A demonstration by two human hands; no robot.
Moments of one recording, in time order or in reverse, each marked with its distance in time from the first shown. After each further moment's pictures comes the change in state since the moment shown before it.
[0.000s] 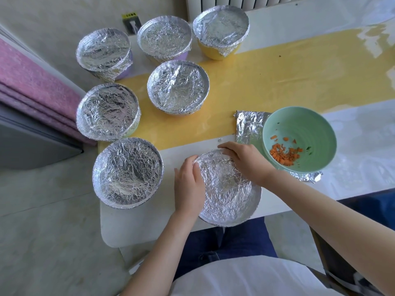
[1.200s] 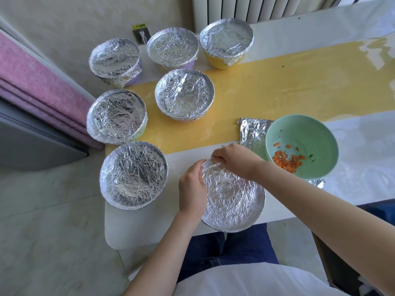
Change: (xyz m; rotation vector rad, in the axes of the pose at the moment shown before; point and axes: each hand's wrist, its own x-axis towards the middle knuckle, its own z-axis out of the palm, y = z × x) left_hand 0.005 -0.005 0.003 0.078 0.063 0.140; right_hand 0.030 -0.021 0.000 -0.292 -0.307 -0.105
